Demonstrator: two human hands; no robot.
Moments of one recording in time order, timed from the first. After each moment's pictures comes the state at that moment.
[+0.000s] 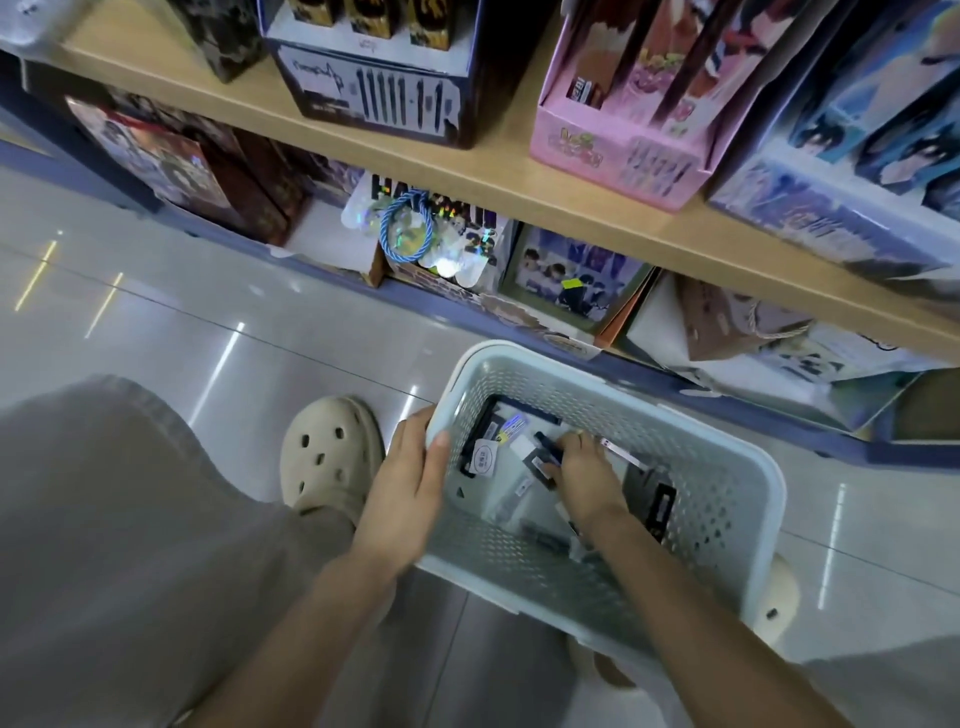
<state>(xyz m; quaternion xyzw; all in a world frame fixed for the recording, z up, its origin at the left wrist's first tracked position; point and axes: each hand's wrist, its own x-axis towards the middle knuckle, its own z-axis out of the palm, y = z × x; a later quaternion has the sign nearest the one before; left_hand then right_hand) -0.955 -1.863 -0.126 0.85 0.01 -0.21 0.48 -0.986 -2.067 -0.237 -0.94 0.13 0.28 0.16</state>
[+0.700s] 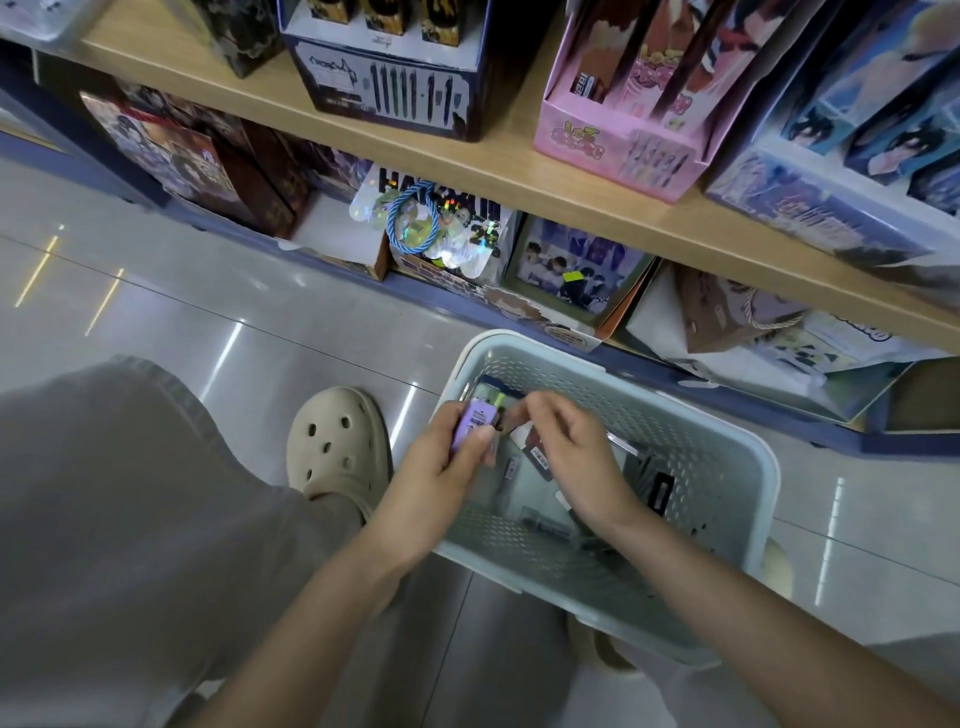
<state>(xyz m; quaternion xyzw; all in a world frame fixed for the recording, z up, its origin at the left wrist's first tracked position) -0.951 -1.880 -0.080 0.75 0.01 -0.29 0.59 -0.967 -2.030 -0.106 -0.76 0.16 0.12 0.62</state>
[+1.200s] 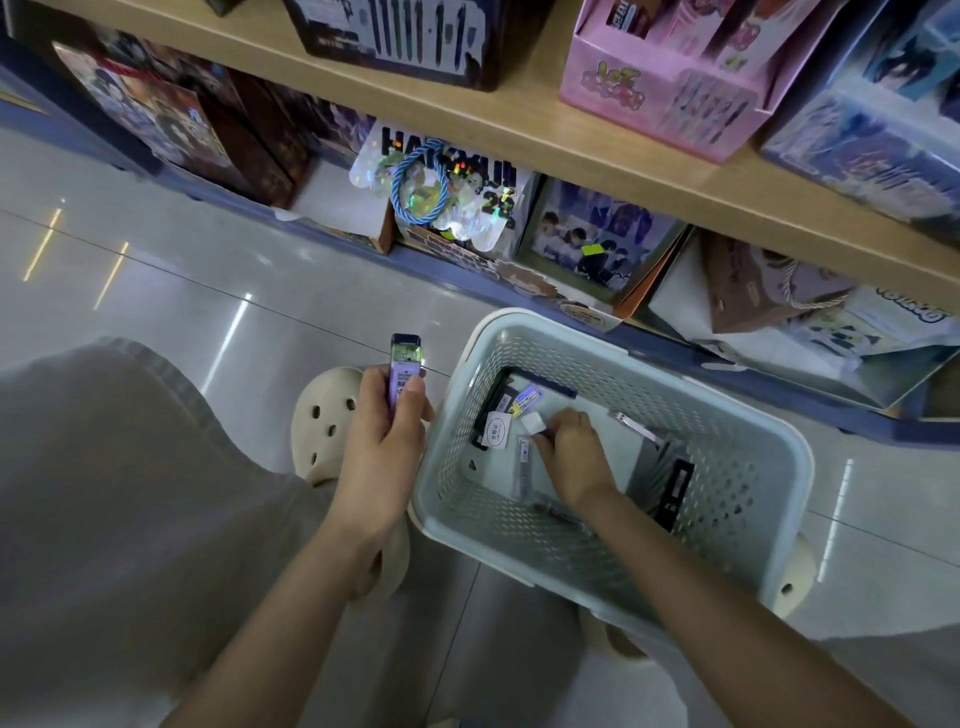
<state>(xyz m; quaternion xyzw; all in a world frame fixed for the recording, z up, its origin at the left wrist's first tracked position) -0.936 -1.863 -0.086 0.78 0.18 -0.16 0.57 -0.986 -2.038 -0.234 -0.90 0.19 0.25 0.30</state>
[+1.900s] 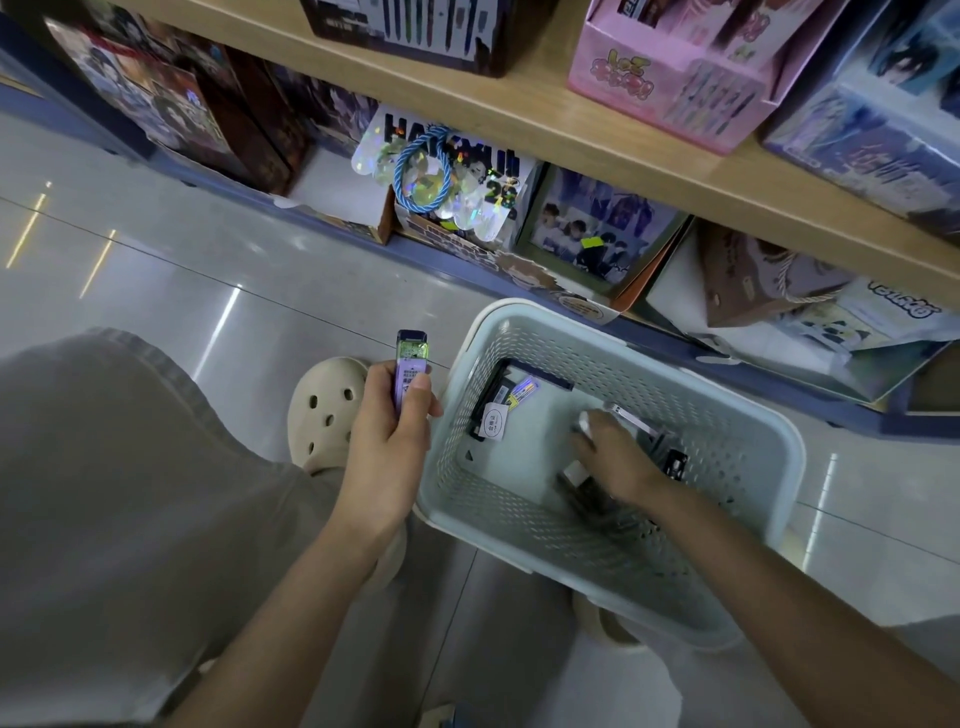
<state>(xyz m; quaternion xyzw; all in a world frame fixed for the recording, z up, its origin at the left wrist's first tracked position) -0.945 -1.862 -0.083 0.78 0.16 -0.17 0.57 -0.997 -2.086 -0.225 -0.87 0.15 0.31 0.35</state>
